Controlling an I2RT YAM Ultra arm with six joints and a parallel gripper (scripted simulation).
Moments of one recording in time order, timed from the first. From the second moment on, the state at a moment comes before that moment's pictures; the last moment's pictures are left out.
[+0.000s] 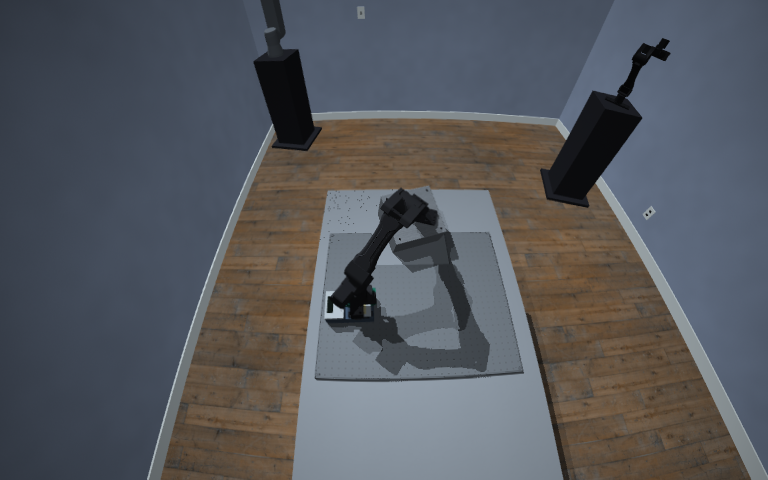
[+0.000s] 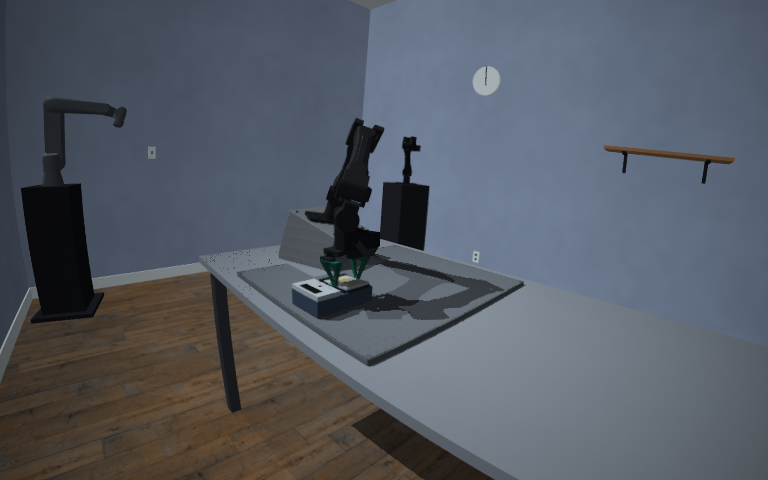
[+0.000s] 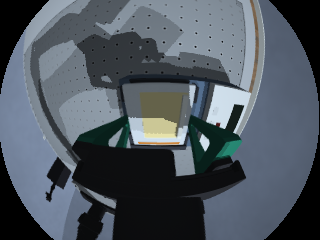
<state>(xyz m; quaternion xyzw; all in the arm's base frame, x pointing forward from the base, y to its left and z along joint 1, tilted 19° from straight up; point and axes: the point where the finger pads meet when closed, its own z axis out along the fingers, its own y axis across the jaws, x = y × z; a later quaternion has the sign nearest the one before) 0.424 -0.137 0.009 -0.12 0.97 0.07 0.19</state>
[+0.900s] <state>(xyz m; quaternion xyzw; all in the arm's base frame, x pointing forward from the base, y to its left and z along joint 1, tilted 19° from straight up) 0.424 -0.137 0.008 -0.12 0.97 0.07 0.18</state>
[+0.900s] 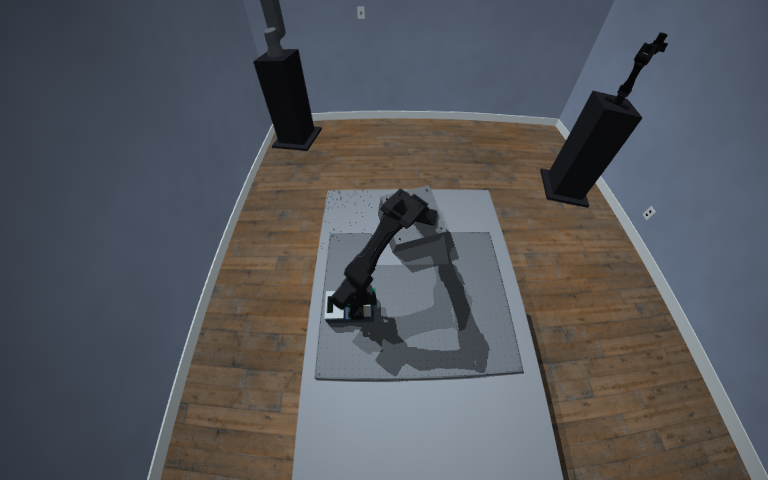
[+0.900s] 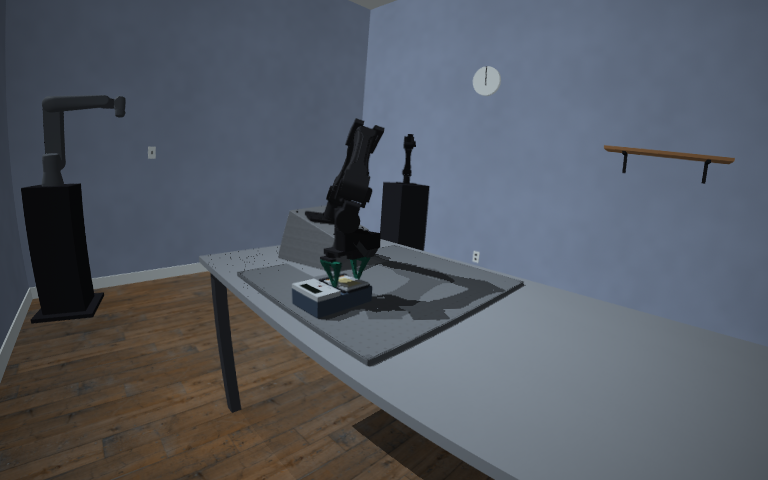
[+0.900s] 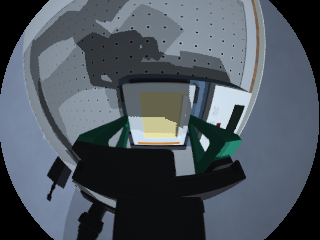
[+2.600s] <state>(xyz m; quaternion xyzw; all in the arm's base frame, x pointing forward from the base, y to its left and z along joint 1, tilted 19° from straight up) 0.424 -0.137 0.008 -0.12 0.97 0.07 0.17</state>
